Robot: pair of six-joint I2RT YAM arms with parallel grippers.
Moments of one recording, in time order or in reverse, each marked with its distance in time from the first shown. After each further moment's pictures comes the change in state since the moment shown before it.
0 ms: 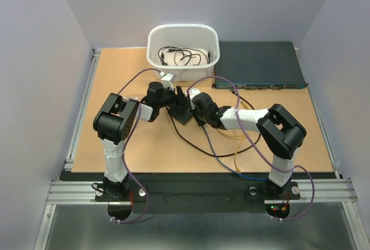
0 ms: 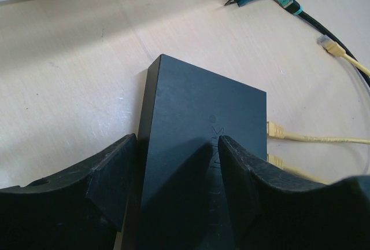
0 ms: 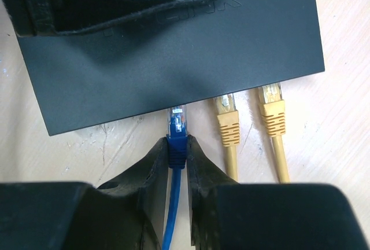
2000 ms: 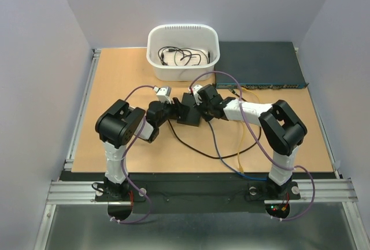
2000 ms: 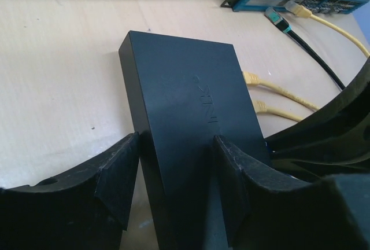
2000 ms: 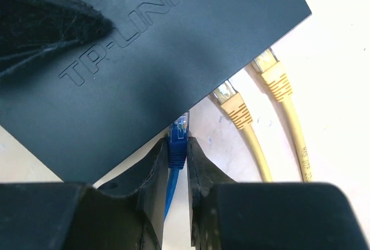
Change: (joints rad) left arm -0.111 -0.031 -0.314 0.436 -0.261 -0.163; right arm -0.090 0.031 0.103 -0.181 -0.102 -0.142
